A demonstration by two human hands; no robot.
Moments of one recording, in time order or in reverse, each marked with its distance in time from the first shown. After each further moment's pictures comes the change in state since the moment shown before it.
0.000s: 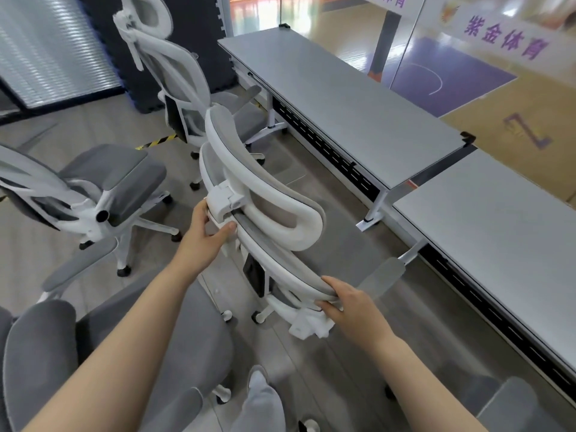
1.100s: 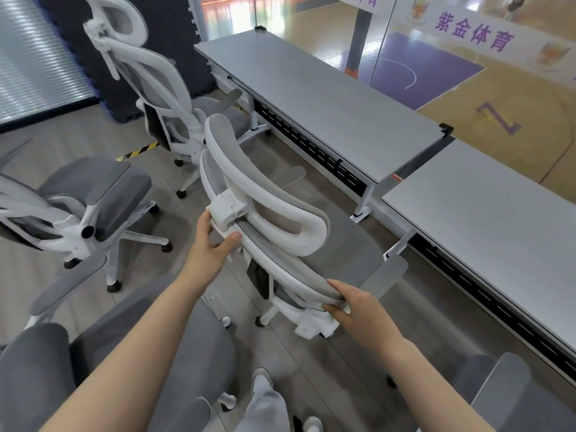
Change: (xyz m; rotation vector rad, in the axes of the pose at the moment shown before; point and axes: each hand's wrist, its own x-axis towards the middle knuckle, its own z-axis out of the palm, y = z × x) left_hand -0.011 0.011 0.017 -0.118 -0.064 0.021; right_hand -0.018 0.000 0.003 -0.014 0.045 0.060
